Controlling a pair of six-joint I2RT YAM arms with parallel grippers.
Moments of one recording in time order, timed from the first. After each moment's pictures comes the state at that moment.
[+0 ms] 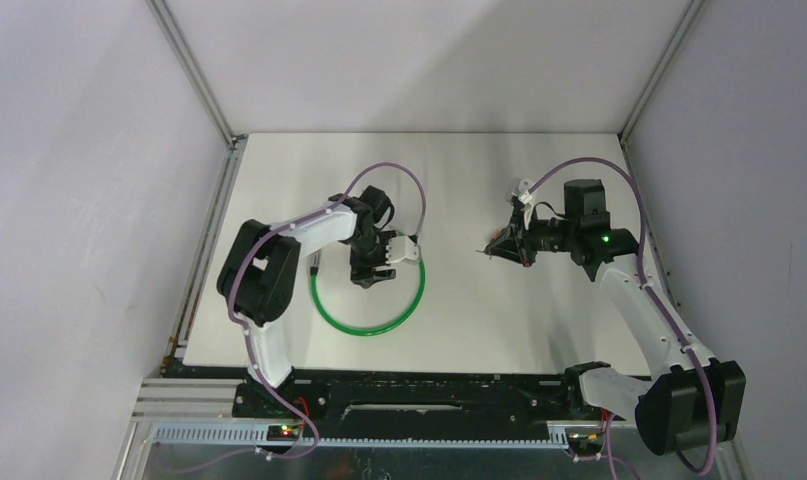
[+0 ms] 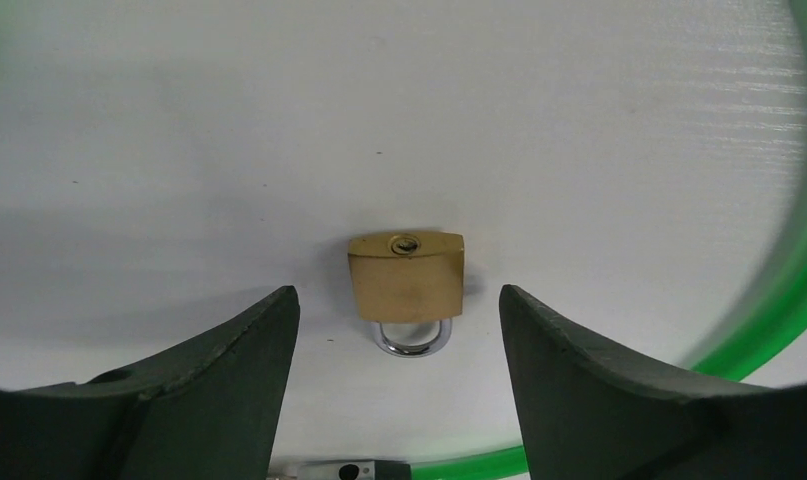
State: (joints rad) left arm -0.50 1.88 1.27 -0.85 0.23 1.04; right arm 0.19 1.14 0.94 -0.51 -0.99 -0.44
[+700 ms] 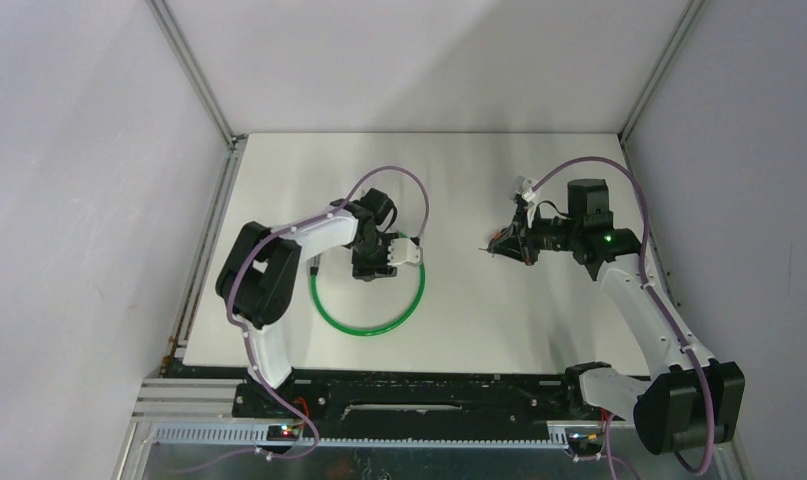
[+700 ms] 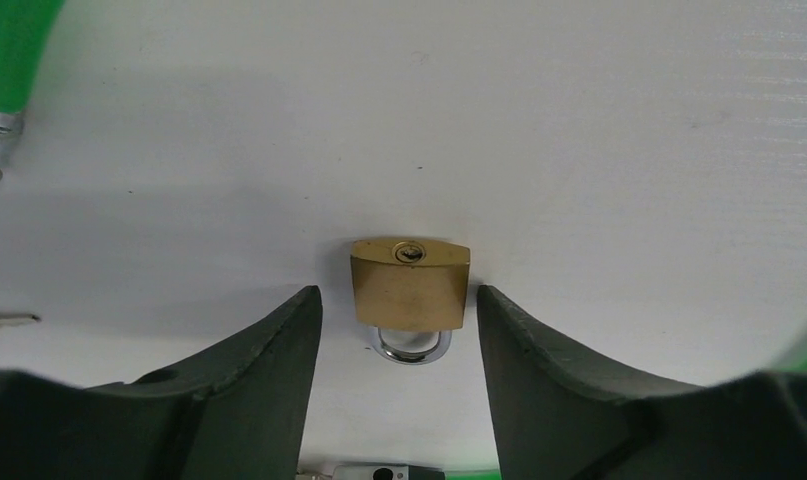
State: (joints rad) left arm -0.52 1.87 1.23 -0.74 0.18 1.07; right arm 0.16 1.14 0.94 -0.51 -0.99 -0.44
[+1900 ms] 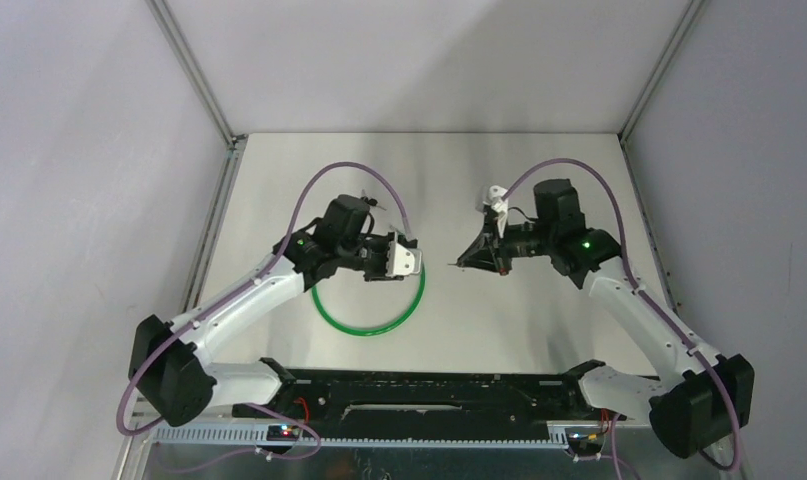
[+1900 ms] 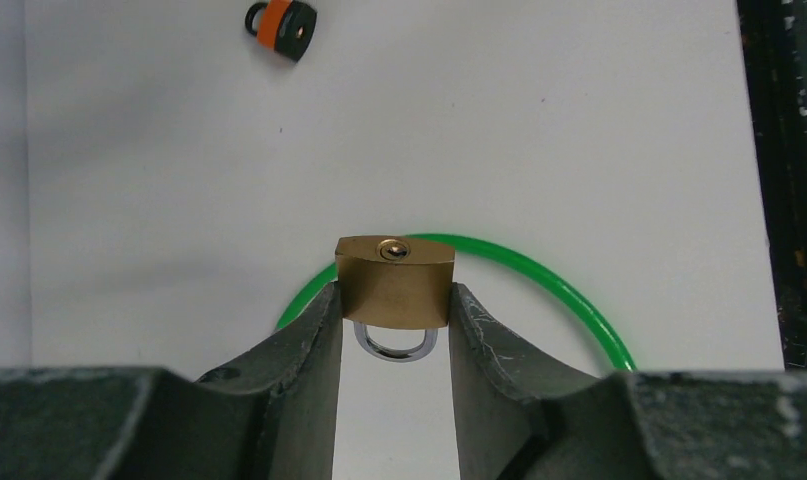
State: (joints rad) left arm -0.65 1.25 1.00 -0.48 0.59 0.92; right arm 0.38 1.13 0.96 -0.42 -0.99 -0.30
